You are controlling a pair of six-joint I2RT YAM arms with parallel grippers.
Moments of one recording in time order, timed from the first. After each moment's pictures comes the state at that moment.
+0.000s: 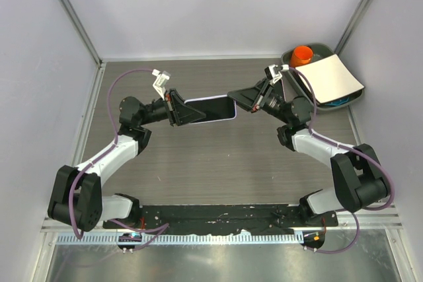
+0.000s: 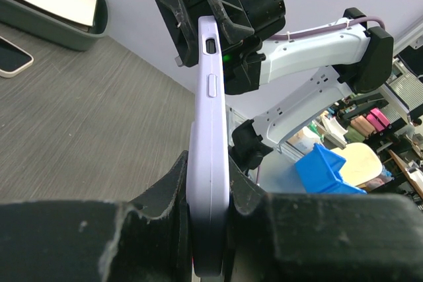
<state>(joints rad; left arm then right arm) -0.31 1.28 0.70 0.93 1.06 -0.94 0.38 1.42 0.69 1.23 -0.71 1.51</state>
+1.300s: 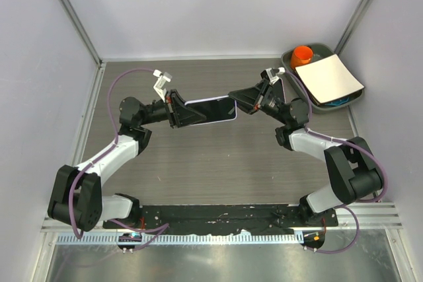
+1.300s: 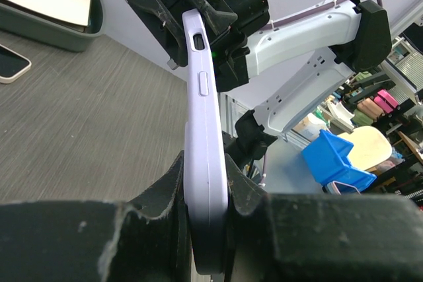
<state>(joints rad) -0.33 1.28 0.70 0.94 1.10 -0.90 0.37 1.49 0.68 1.35 -0.71 1.72</state>
